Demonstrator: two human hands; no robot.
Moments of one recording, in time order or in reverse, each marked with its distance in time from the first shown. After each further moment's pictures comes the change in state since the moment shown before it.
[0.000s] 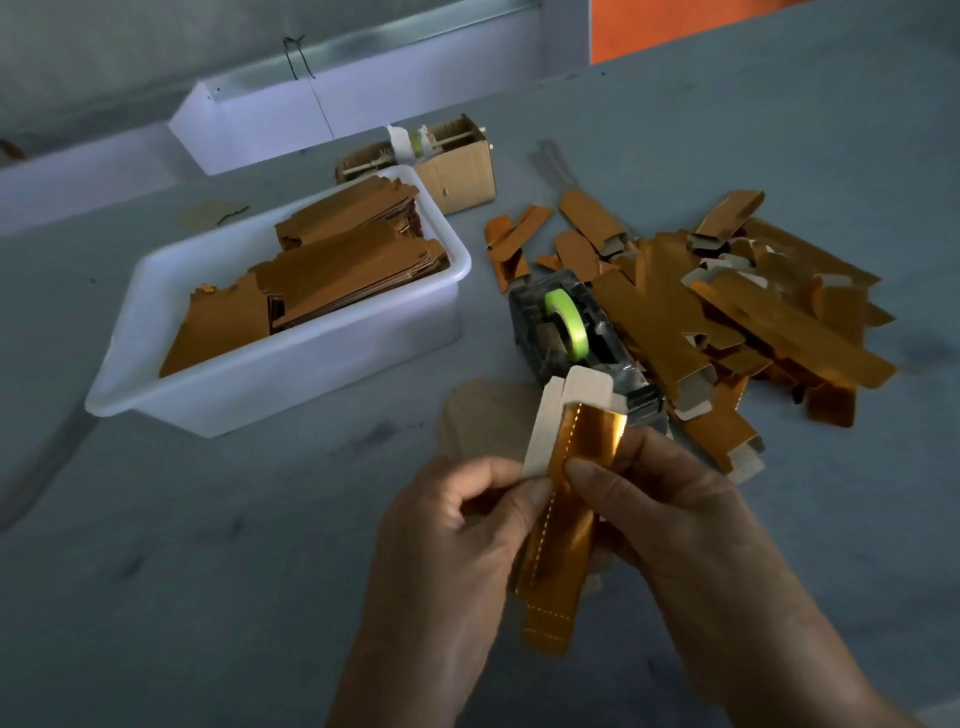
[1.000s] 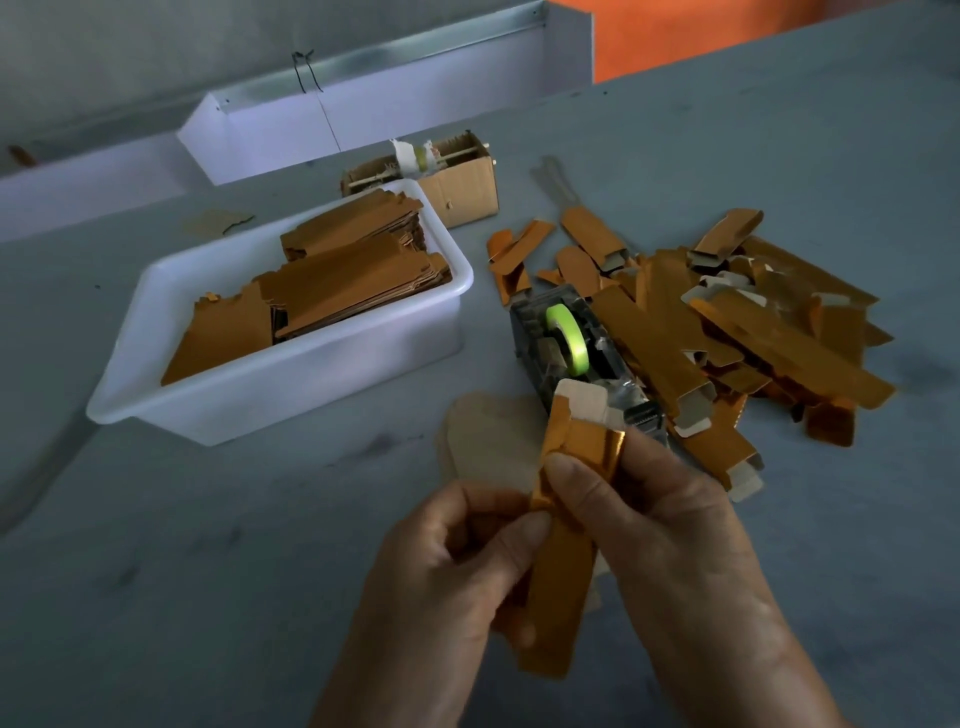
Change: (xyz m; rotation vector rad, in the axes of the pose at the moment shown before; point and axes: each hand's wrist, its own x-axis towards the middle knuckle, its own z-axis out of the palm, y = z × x) left_hand -0.007 0.001 -0.001 -0.281 -0.068 -0.200; right_hand -0.003 -0.007 0.015 -0.088 0.047 -0.152
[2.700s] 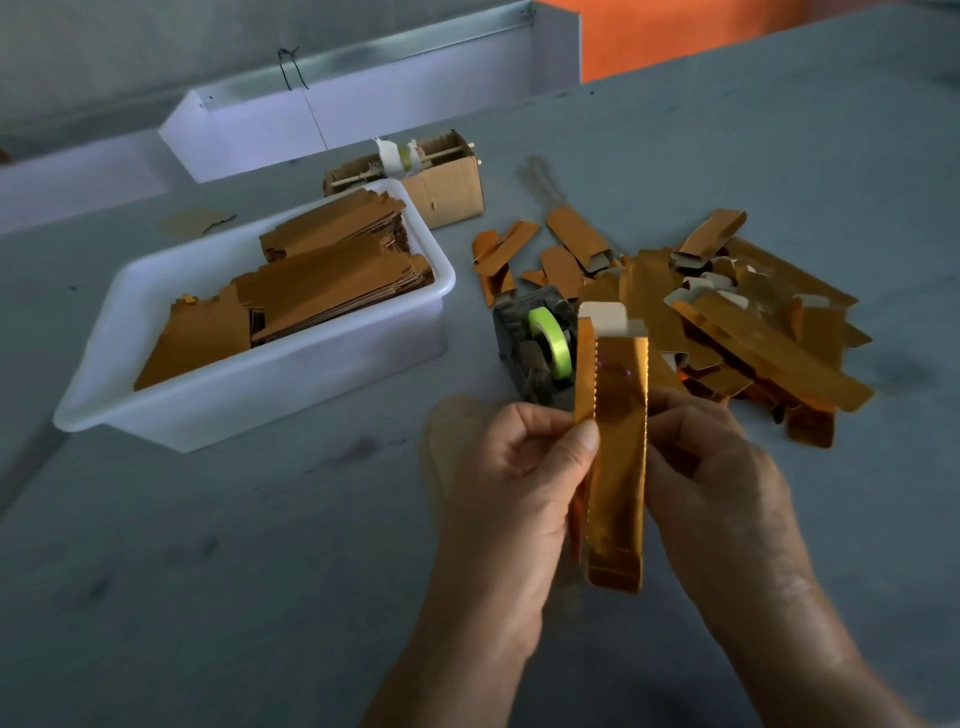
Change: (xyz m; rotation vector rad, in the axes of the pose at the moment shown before) left_hand 0.033 0.007 0.048 -0.194 -0.061 0.087; right_hand 0.028 0.009 -0.038 -0.486 0.318 -0.097
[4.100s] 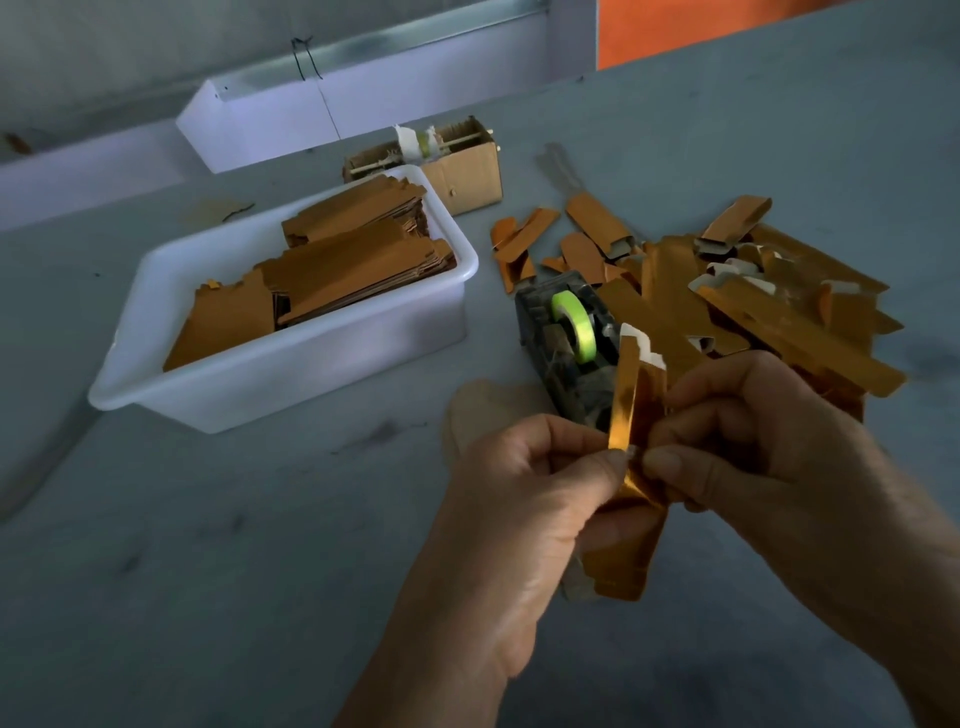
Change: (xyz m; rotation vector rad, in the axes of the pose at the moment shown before) left_hand -0.014 0.017 -0.017 -0.068 -0.152 -0.215; right_hand -0.003 -0.020 -0.033 -0.002 -0.335 -0.224
